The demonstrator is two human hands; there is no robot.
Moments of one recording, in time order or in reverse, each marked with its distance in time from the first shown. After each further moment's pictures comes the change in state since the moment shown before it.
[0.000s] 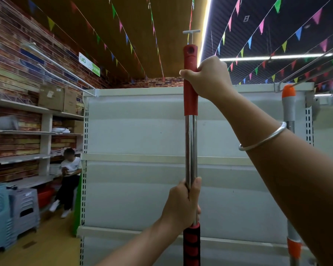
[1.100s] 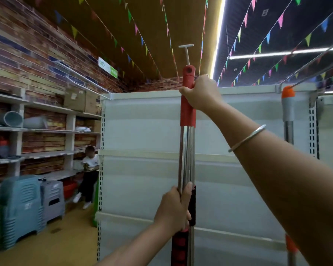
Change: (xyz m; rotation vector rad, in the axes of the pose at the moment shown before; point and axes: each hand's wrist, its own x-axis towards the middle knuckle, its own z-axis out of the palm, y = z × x) left_hand -0.053 0.022 0.002 0.179 0.122 -0.145; right_hand -0.031 -0.006 -0.021 0.034 -0.176 0.048
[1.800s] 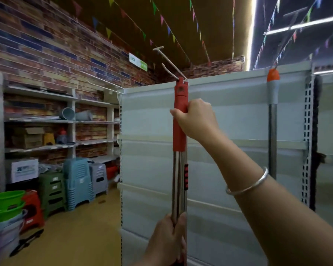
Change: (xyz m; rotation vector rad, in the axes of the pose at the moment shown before) left_hand -0.145 0.030 0.100 0.038 0.080 -0.275; right_hand -0.124 0.067 -0.088 0.266 -0.179 -0.078
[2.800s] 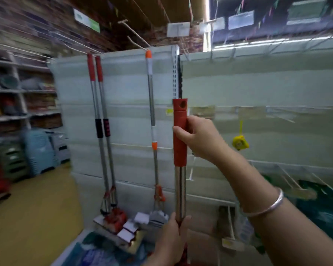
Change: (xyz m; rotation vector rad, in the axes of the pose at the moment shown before) left_hand -0.333 0.136 0.369 0.124 -0.182 -0.155; right_hand -0.309 0.114 -0.416 -0.049 -0.201 0.098
